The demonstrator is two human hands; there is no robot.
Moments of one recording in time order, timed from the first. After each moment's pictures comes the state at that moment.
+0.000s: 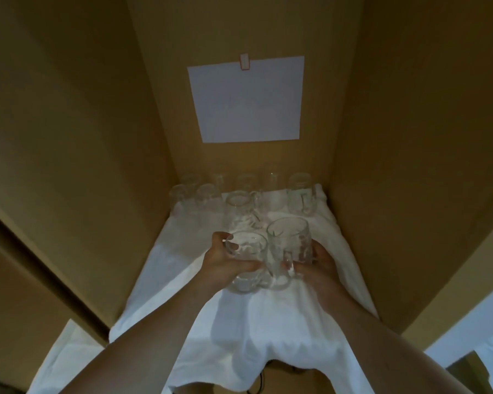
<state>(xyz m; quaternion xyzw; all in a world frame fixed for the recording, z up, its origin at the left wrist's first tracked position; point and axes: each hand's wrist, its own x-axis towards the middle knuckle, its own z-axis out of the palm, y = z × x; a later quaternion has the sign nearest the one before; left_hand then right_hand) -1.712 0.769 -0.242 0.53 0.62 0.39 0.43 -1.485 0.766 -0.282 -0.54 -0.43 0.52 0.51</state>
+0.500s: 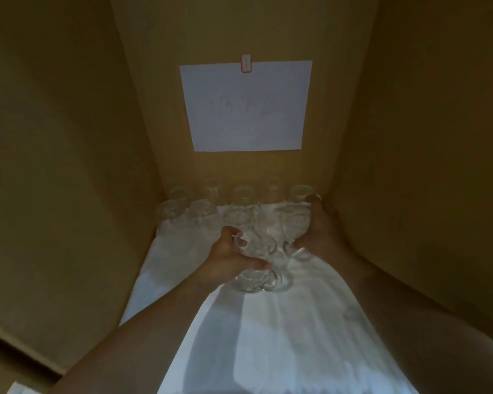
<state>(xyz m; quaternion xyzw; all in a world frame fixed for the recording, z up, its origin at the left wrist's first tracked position) -1.723 0.862 -0.237 0.58 0.57 0.34 0.47 -1.494 0.891 -0.216 -0.71 -0.62 0.14 0.29</state>
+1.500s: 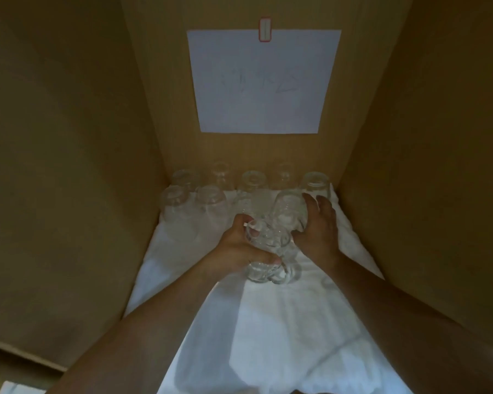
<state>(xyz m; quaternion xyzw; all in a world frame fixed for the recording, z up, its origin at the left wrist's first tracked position) -1.731 0.878 -0.250 0.57 0.52 0.34 0.54 -1.524 0.896 -0.257 -0.70 -0.63 0.08 0.31</state>
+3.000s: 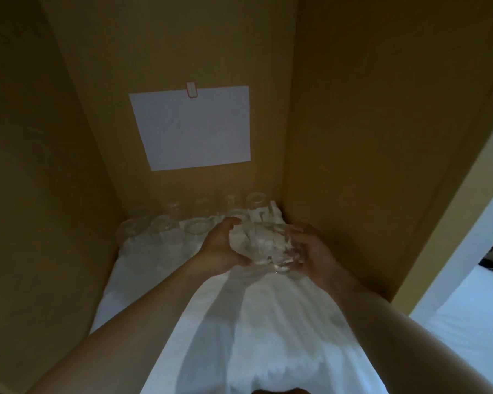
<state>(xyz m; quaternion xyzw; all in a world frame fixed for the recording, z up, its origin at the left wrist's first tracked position) -1.668 0.842 -0.185 0.72 0.50 0.29 0.38 -1.454 0.784 -0.196 -0.49 -0.30 0.58 0.58</state>
